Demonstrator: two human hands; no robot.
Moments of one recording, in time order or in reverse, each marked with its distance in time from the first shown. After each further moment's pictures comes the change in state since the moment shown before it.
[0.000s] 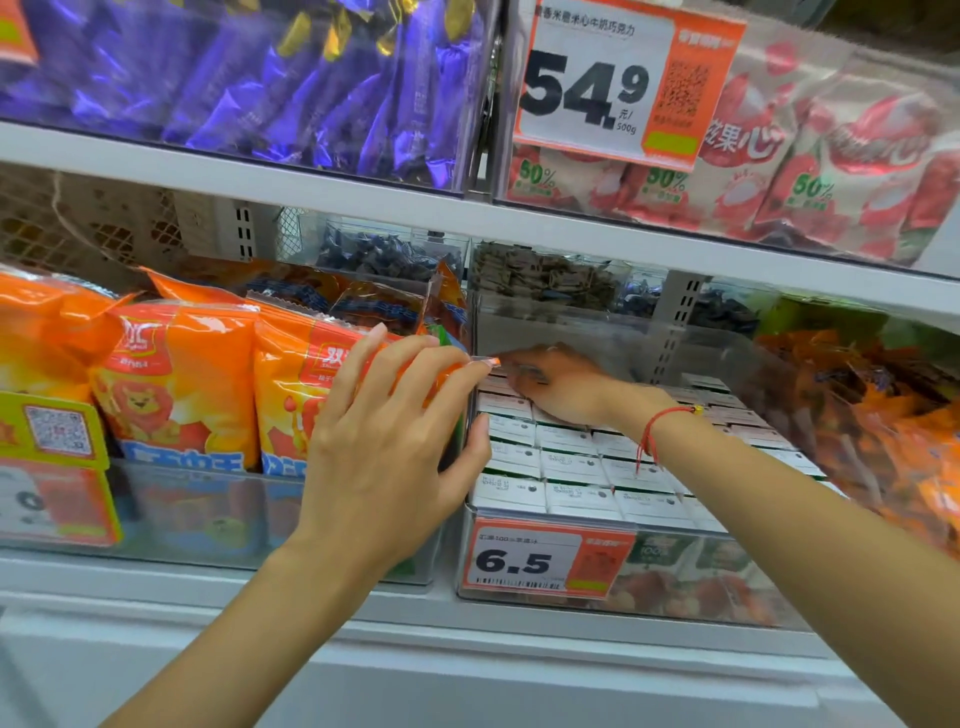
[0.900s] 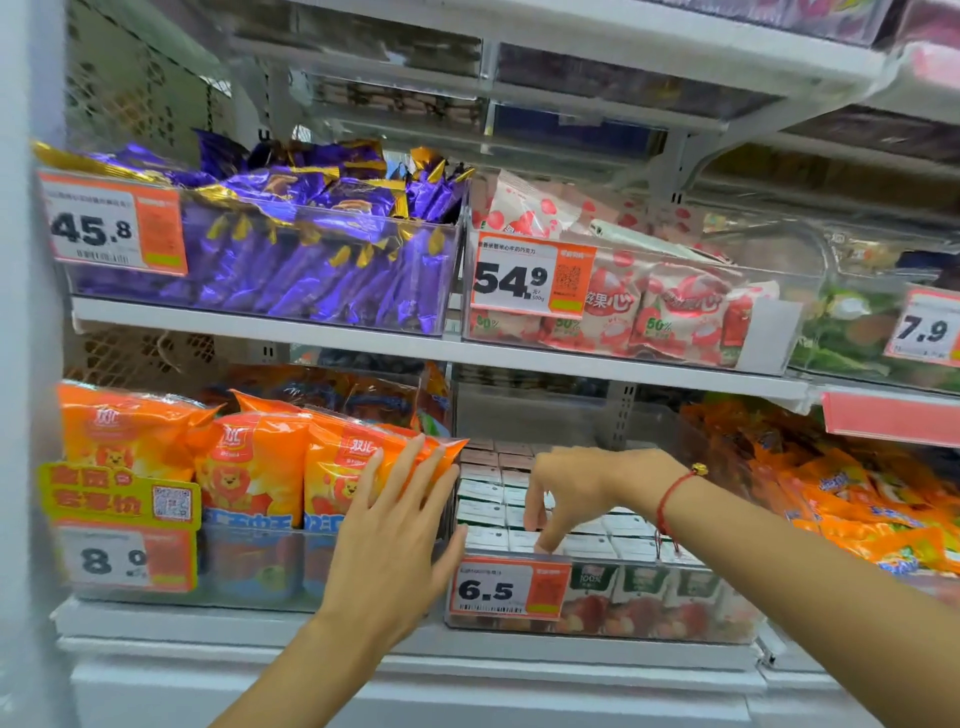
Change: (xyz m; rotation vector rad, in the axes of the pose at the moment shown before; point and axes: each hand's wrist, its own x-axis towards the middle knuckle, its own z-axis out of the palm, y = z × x) left_hand -0.011 0.018 -0.044 0.099 -0.440 -0.009; right_hand -0.111 -0.053 -0.074 -0.211 -0.422 -0.083
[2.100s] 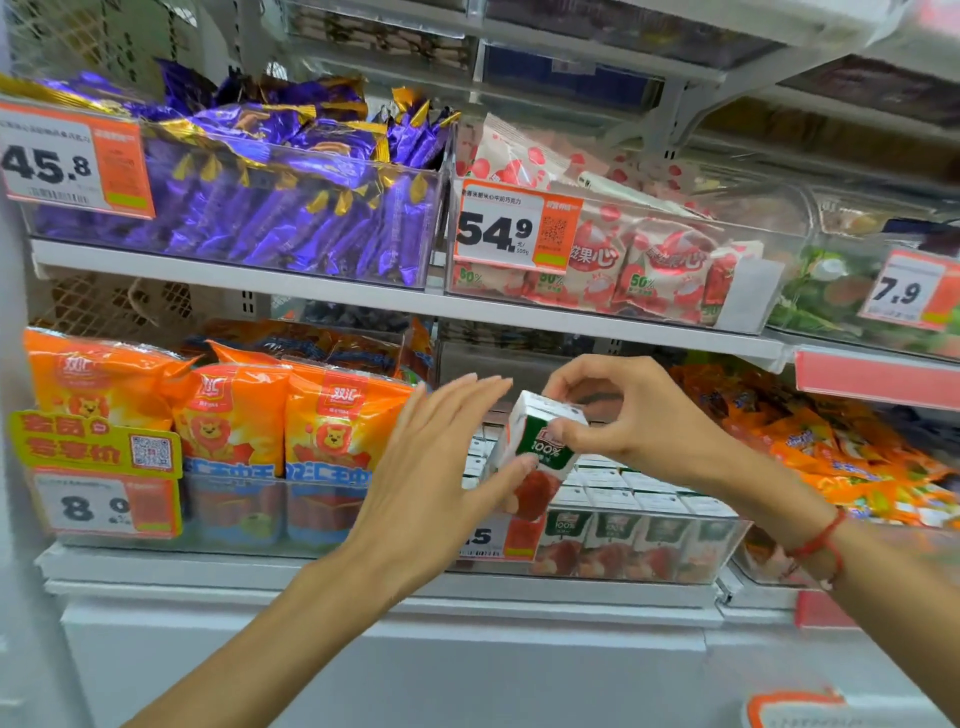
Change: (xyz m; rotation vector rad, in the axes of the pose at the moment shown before) left_hand 0.007 0.036 -0.039 -0.744 0.139 0.019; right_hand -0.098 -0.016 0.002 0.696 0.750 -0.214
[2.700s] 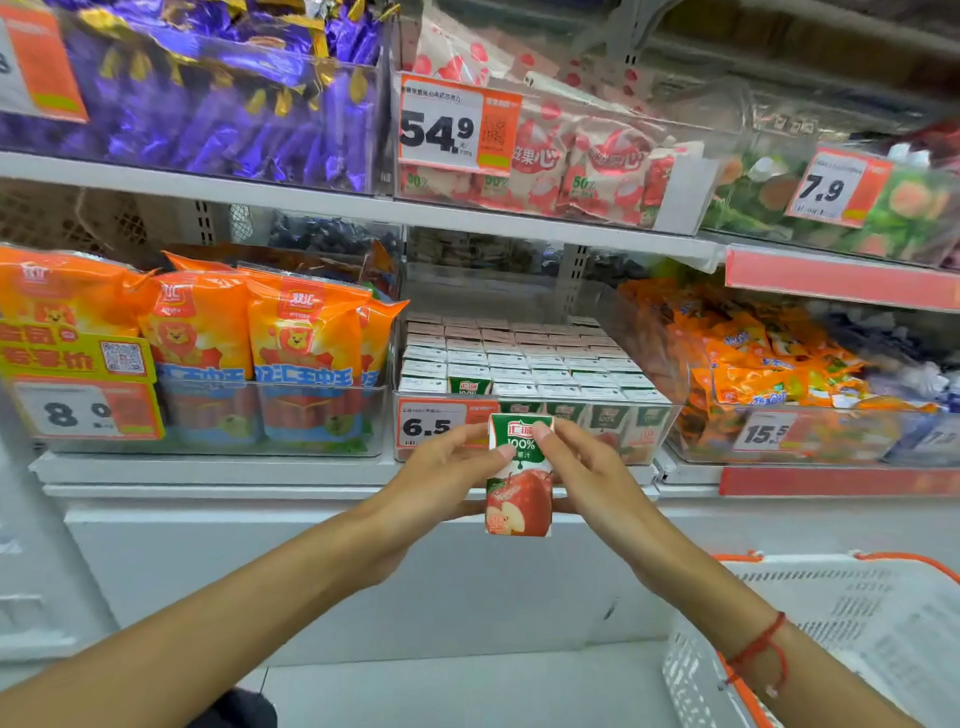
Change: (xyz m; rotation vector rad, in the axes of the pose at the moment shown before) left_hand -0.059 0.047 0.031 -0.894 -0.437 -0.723; right_hand -0.123 0.013 0.078 0.476 0.176 0.509
